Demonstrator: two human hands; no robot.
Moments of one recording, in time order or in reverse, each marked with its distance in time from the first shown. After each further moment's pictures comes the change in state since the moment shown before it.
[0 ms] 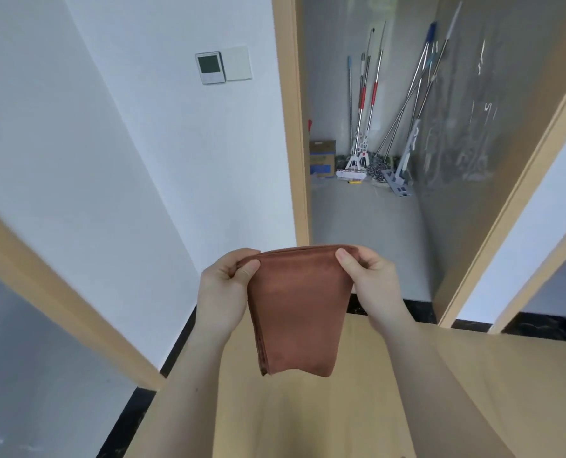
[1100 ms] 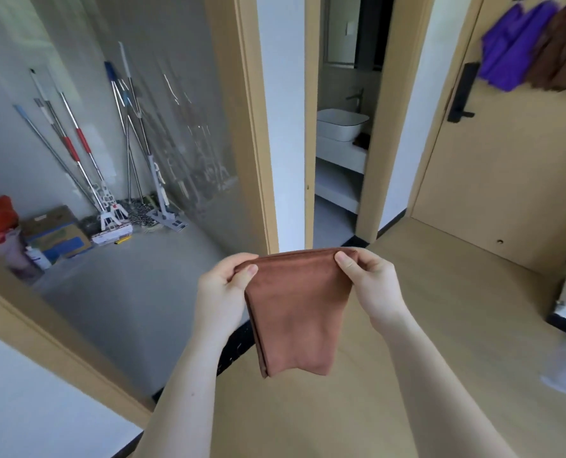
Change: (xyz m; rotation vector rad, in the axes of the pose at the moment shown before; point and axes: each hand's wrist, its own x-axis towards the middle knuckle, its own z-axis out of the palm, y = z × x) left_hand 0.112 0.036 0.368 -0.102 -0.931 0.210; right_hand 0.044 -0.033 -0.251 -0.131 0.926 -0.088
